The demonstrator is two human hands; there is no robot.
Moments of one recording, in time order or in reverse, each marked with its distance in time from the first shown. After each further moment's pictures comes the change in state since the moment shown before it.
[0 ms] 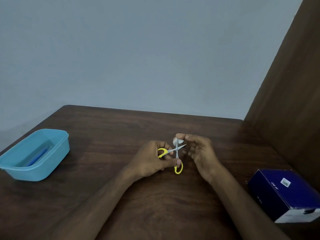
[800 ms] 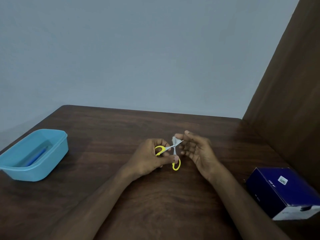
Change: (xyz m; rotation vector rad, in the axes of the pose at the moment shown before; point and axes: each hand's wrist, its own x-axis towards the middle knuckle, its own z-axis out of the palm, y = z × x) left_hand 0.003 -0.002 -0.001 -0.055 0.044 0.023; right_hand -0.002 -0.005 -0.001 0.065 0.037 0.085
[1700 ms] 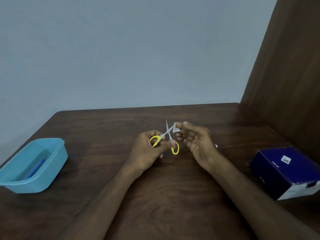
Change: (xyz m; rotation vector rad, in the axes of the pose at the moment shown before) left_hand 0.001 -0.003 0.000 -0.053 0.168 0.001; right_hand 0.001 0.011 0.007 0.187 0.052 -0.113
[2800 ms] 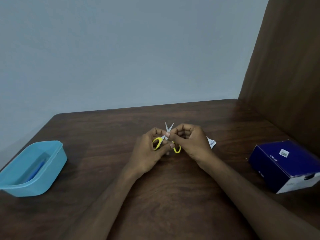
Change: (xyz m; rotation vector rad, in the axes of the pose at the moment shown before) left_hand -0.005 0.001 0.002 0.184 -0.076 0.078; right_hand 0.000 0.017 -0.003 -0.524 -0.046 -0.227
